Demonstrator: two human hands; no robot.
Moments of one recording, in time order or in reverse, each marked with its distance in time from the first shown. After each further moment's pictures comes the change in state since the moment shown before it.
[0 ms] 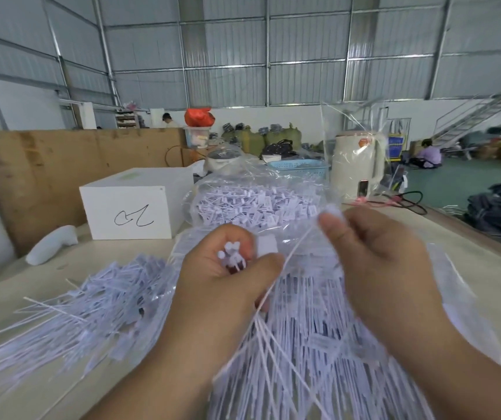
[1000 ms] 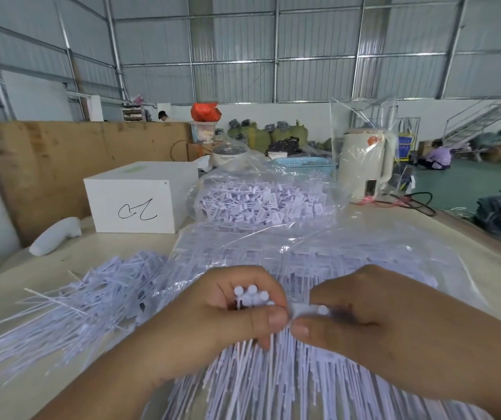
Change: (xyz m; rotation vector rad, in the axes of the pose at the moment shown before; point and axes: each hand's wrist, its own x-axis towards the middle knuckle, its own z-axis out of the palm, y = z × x) left_hand 0.001 -0.010 -0.035 0.036 -0.645 -0.122; right_hand 0.002 0.000 -0.026 -0.400 -0.897 -0.078
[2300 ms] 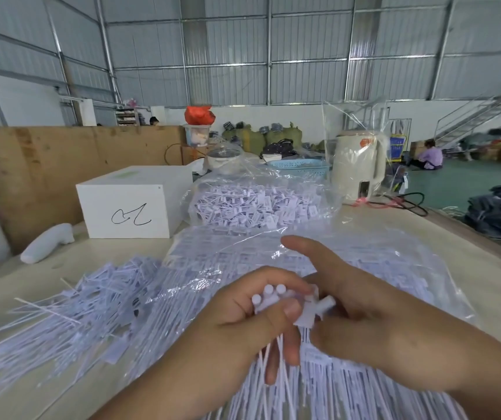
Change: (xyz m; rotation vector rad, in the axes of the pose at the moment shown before) left_hand 0.003 0.000 0.032 -0.159 0.080 0.010; right_hand 0.005 0.002 0.006 0.715 -0.094 -0.054
